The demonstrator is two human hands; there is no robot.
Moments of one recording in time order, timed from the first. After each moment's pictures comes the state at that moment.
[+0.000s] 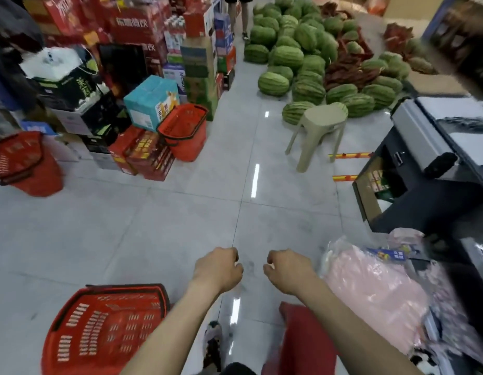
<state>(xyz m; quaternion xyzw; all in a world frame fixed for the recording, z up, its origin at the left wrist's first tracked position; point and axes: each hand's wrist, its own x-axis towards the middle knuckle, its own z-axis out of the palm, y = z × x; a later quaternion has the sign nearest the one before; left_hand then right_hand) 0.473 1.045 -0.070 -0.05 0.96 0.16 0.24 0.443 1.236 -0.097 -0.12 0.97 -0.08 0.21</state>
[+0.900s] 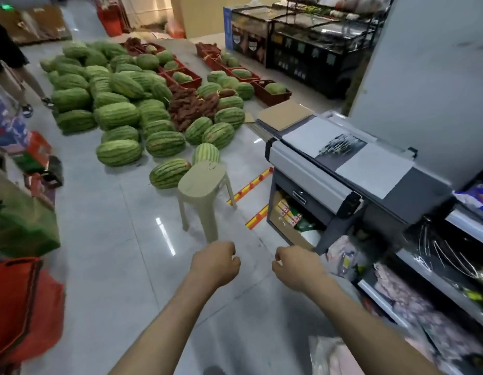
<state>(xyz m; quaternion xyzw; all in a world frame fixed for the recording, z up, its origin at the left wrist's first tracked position) -0.199 1.302 -0.012 0.29 0.93 0.05 0.22 -0.087 1.483 -0.054 0.21 0.96 -0.10 0.14</state>
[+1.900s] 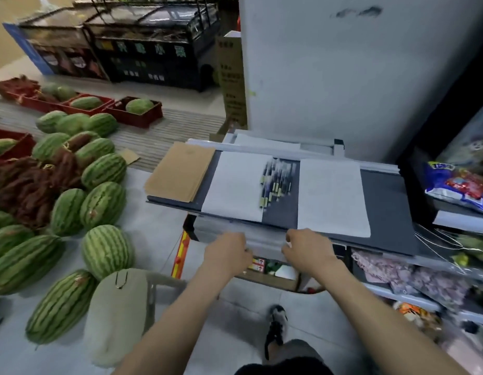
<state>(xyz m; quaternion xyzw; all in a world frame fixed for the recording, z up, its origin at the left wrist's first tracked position) -0.510 1.759 -0.044 0.57 0.78 -0.03 0.26 -0.320 1.834 -0.083 0.54 0.82 -0.17 0.08</state>
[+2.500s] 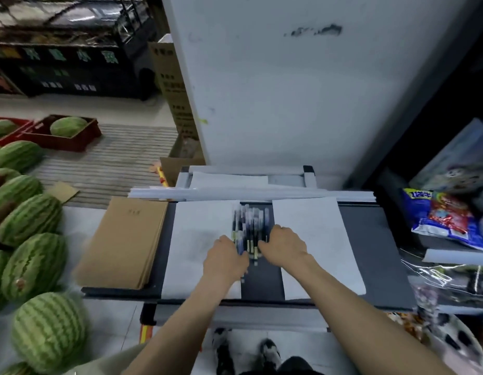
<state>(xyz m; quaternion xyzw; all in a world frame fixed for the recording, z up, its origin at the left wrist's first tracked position) -0.529 1.990 -0.097 0.54 0.78 0.04 0.31 -0.375 2.036 -0.091 0.68 0.67 -0.29 0.04</state>
